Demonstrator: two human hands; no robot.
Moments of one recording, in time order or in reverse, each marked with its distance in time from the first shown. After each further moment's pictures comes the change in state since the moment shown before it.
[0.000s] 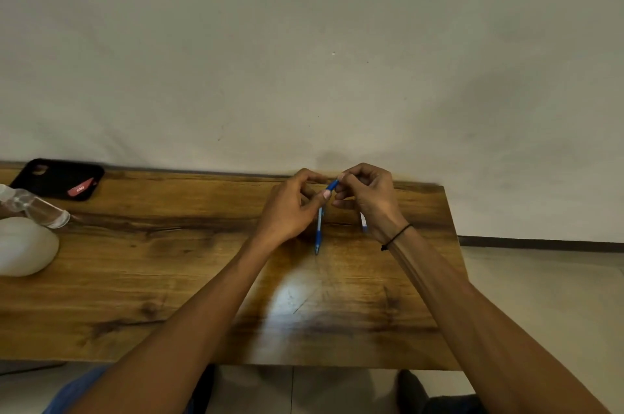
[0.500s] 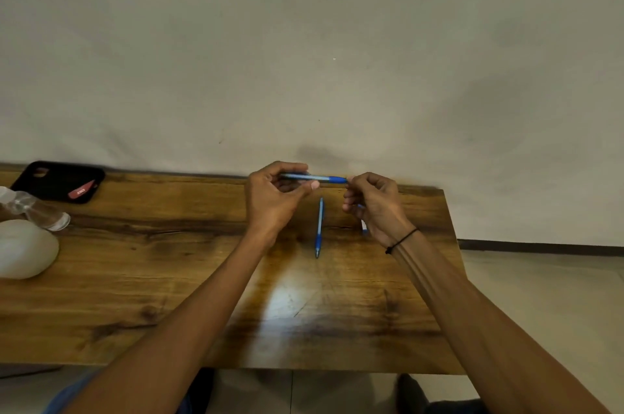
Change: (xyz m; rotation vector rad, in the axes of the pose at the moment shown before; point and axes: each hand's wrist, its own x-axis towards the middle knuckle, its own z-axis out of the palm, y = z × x) left_hand 0.003 -0.005 -0.011 -0.410 0.331 0.027; right_hand 0.001 0.002 -0.006 0.201 0.021 0.136
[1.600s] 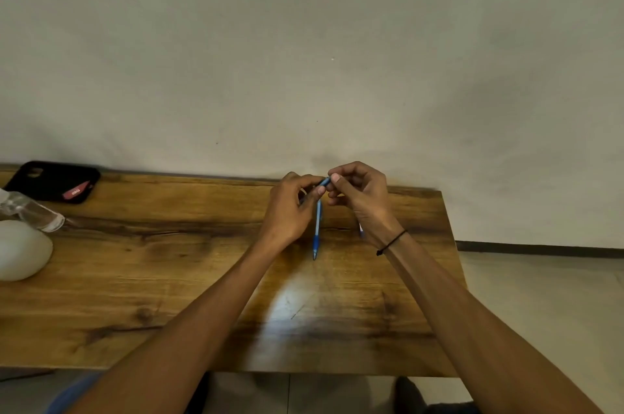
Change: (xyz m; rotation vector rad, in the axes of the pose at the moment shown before) left_hand -0.007 0.005 0.020 0.444 -0.192 0.104; right_hand 0.004 0.005 0.011 -0.167 -0.116 -0.288
